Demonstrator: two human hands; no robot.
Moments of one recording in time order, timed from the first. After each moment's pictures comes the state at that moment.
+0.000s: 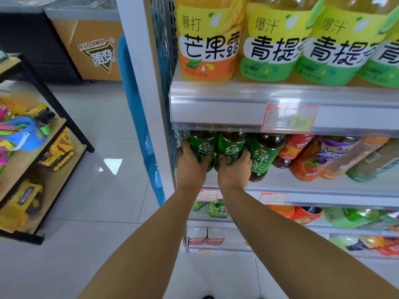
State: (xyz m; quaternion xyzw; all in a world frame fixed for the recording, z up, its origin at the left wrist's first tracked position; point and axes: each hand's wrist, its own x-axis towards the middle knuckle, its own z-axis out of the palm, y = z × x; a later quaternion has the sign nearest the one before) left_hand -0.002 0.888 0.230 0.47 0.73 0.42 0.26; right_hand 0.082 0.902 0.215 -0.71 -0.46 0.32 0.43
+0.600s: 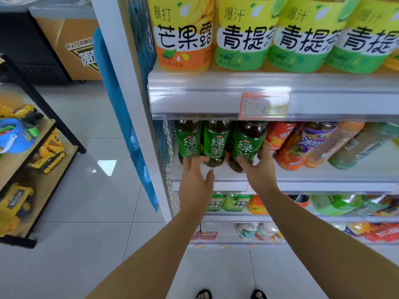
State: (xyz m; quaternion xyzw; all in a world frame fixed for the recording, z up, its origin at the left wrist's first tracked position) left_hand 0.043 0.839 0.206 0.54 0.69 0.45 0.20; right_hand 0.185 0.895 0.212 -0.61 -0.55 0.35 0.45
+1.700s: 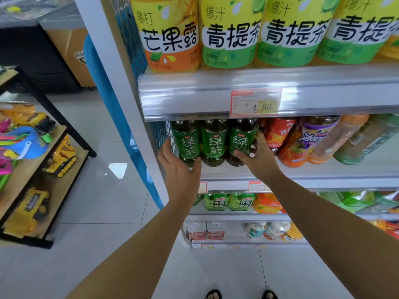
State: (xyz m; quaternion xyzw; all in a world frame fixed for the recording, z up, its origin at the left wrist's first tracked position) left_hand 0.026 0.849 0.222 0.47 0.72 0.49 0.16; right_hand 0.202 0.929 0.206 -0.54 -0.64 0.37 0.39
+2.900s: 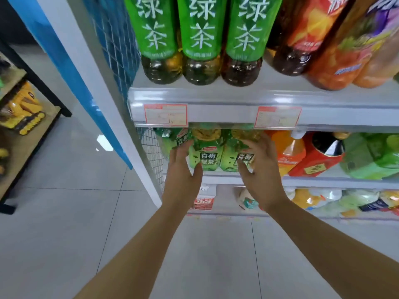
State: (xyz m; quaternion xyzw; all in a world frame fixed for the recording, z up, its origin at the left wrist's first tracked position) left_hand 0.063 0.813 0.012 0.53 0.71 0.39 0.24; right_hand 0.231 0.856 0.009 -0.57 -0.73 0.20 0.34
